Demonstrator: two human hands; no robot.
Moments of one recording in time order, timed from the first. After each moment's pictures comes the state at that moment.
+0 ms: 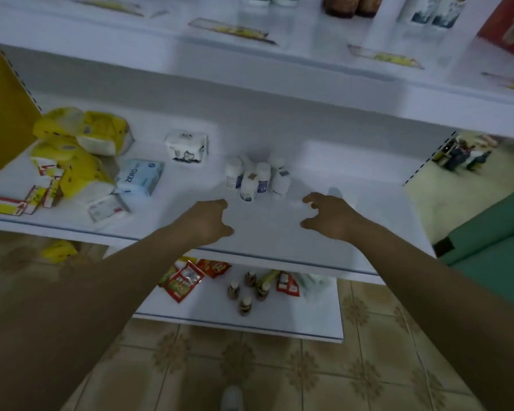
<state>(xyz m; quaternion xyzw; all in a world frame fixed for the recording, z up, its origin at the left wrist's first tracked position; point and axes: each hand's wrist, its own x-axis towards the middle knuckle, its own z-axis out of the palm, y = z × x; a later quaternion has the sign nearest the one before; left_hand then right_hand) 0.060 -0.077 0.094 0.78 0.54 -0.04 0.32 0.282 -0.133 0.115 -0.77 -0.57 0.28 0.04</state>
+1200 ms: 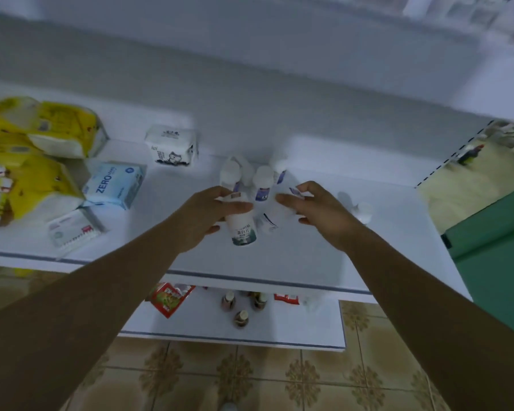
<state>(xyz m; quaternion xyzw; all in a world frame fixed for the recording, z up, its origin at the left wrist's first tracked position) 0.078 0.012 0.037 0.50 0.48 0.21 0.69 0.279 -0.052 0.059 -0.70 -0.41 0.45 0.36</state>
